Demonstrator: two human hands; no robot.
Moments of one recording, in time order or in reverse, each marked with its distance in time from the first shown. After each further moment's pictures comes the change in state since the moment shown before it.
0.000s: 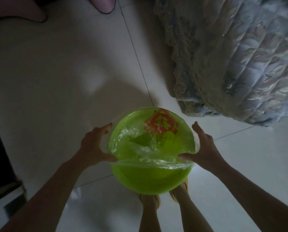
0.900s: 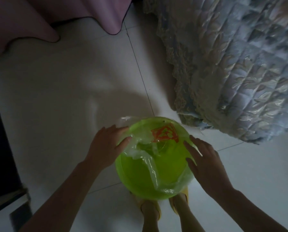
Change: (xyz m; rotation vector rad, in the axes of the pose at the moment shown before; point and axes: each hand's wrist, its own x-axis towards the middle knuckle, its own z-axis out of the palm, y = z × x) left_hand 0.002 0.073 -0.032 0.146 0.233 0.254; right_hand -0.033 -0.045 -0.024 -0.515 0.235 -0.401
